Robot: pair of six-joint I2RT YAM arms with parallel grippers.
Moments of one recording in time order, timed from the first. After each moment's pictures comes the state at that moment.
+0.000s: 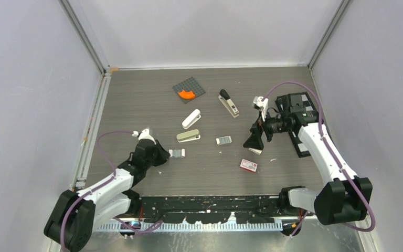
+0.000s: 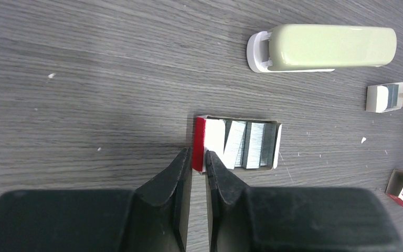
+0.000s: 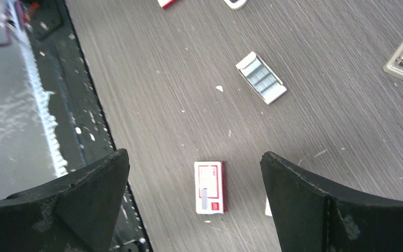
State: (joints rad) left arm -0.44 0.96 0.21 0.07 -0.08 -0.74; right arm 0.09 1.20 1.01 -0.87 -0.95 -0.61
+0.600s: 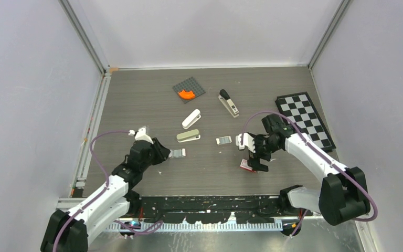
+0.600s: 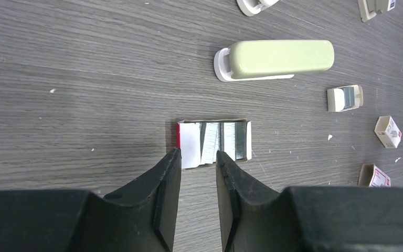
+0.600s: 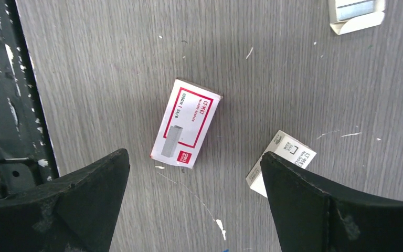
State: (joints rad) left arm -0.44 0.77 0.22 -0.01 -0.06 -0.71; right arm 0.29 1.20 0.75 -0.86 -0.55 -1.16
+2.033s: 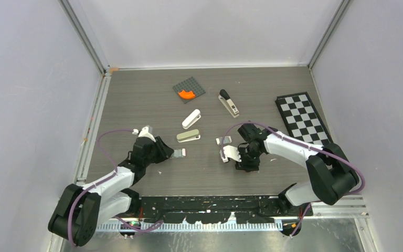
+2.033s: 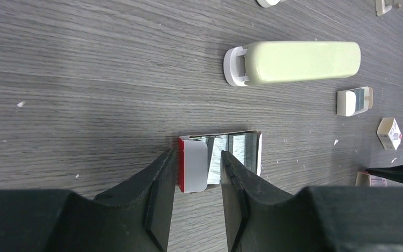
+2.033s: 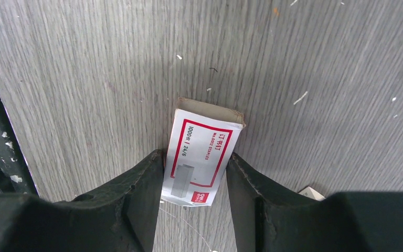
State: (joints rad) left arm -0.37 1.02 0.21 0.21 0.05 -0.73; right arm 0.57 1.42 0.74 -0.73 -0.31 -1.07
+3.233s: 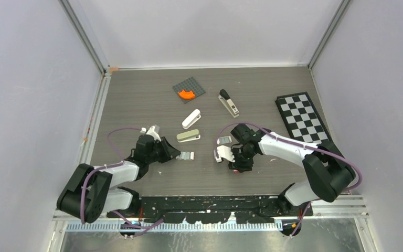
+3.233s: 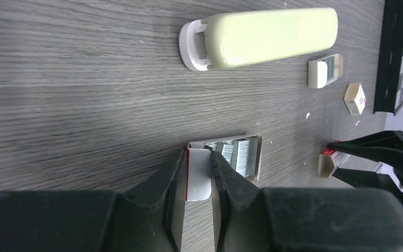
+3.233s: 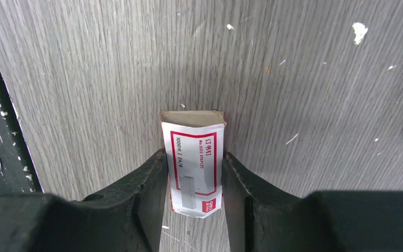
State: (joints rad) left arm -0.36 1.23 0.21 0.40 0.26 -0.75; right arm 0.66 1.45 0.76 -0.68 -0.33 -0.97
